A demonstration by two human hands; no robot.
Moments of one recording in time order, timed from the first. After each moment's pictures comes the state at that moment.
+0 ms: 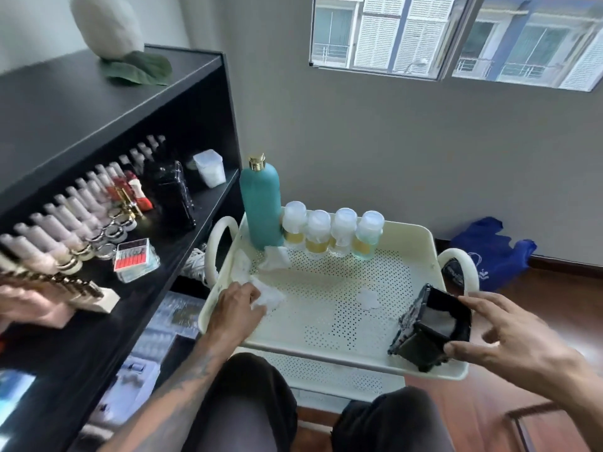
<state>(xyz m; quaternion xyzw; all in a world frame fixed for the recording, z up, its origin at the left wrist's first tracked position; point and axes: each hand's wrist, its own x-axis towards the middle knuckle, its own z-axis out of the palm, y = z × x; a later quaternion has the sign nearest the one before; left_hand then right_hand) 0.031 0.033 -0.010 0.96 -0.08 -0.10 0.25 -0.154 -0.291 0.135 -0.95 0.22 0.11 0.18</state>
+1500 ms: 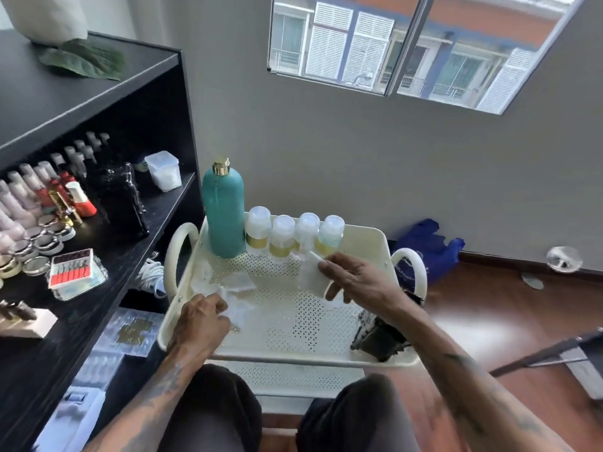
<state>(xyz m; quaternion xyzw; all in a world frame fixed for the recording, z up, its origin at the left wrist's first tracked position) 0.034 0.037 -0.020 0.94 -0.08 -0.08 0.32 -0.057 -0.216 0.115 -0.86 0.11 0.06 0.49</state>
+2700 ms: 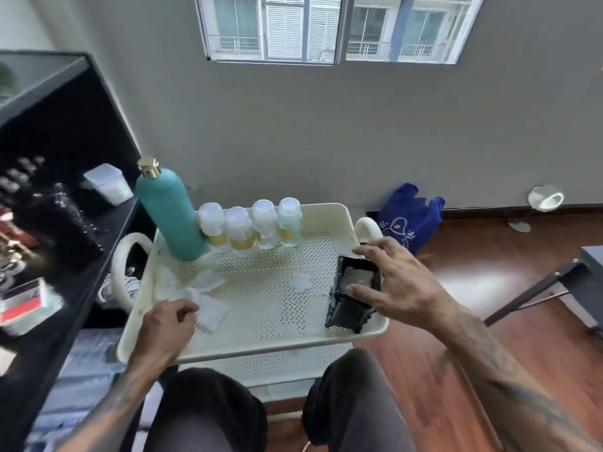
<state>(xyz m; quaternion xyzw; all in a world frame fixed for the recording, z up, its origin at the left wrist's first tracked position) 0.032 0.035 -0.022 0.94 -0.10 -0.08 0.32 -0.148 -0.305 0.100 -0.97 0.15 -0.02 0.17</state>
